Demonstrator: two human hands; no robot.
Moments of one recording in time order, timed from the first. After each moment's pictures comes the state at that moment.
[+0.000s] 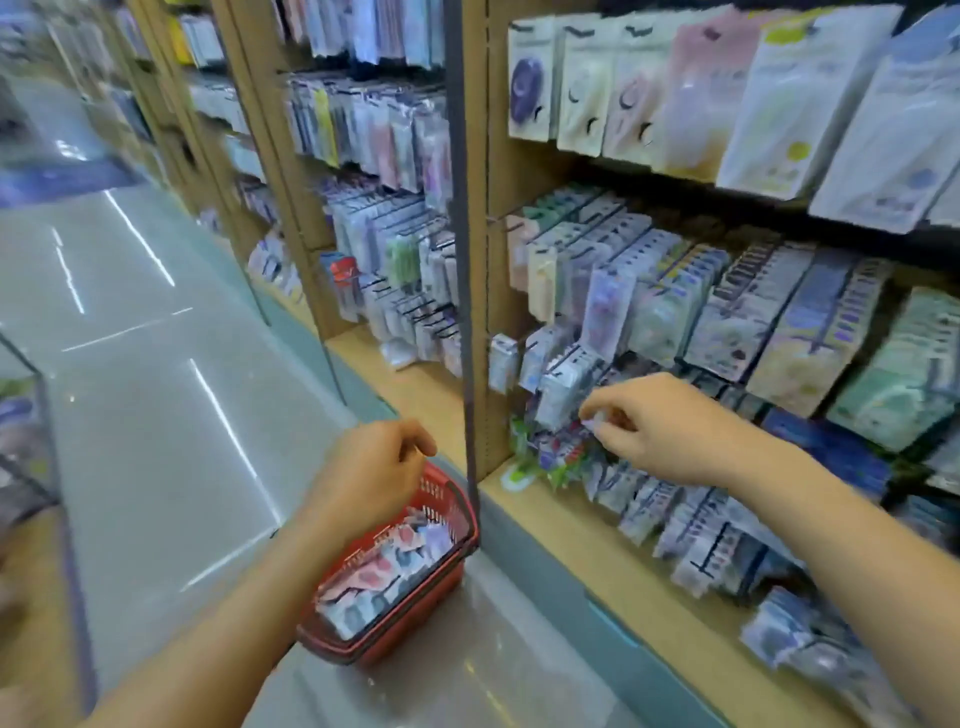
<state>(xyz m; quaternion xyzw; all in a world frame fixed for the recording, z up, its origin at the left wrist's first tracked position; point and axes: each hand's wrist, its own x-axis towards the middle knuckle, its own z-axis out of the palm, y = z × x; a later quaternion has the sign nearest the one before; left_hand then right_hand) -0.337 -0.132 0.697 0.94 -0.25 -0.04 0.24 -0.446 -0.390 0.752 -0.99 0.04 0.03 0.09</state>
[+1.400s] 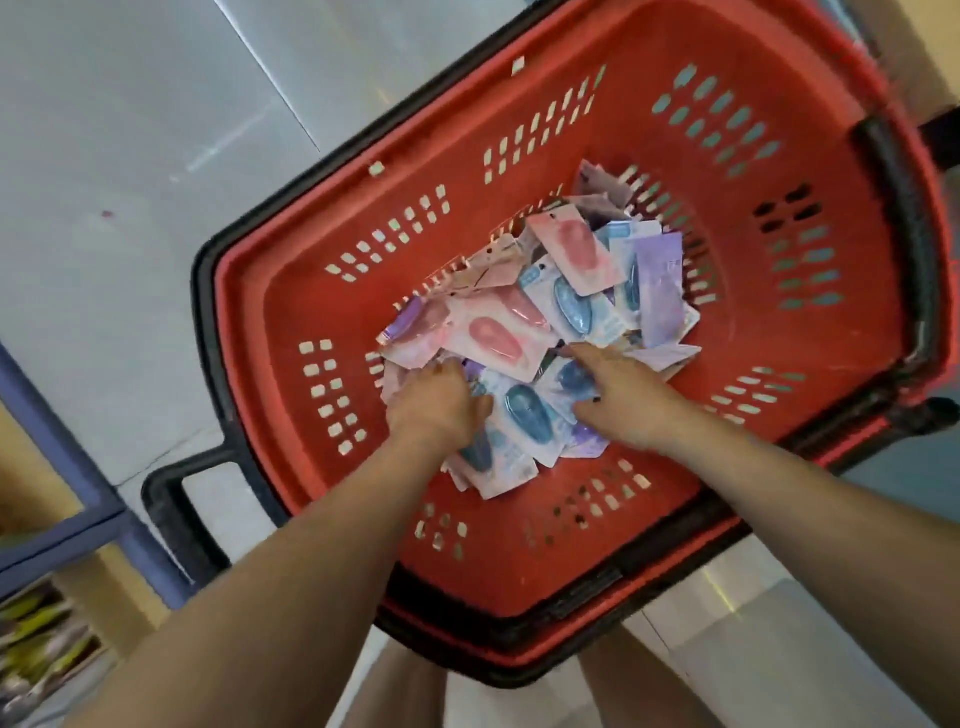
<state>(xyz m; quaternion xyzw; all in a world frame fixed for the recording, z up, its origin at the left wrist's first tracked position) -0.017 0.009 -0.076 0.88 -0.05 -0.47 0.07 -0.065 -0.188 -0.052 -0.84 0.14 0.43 0.30</state>
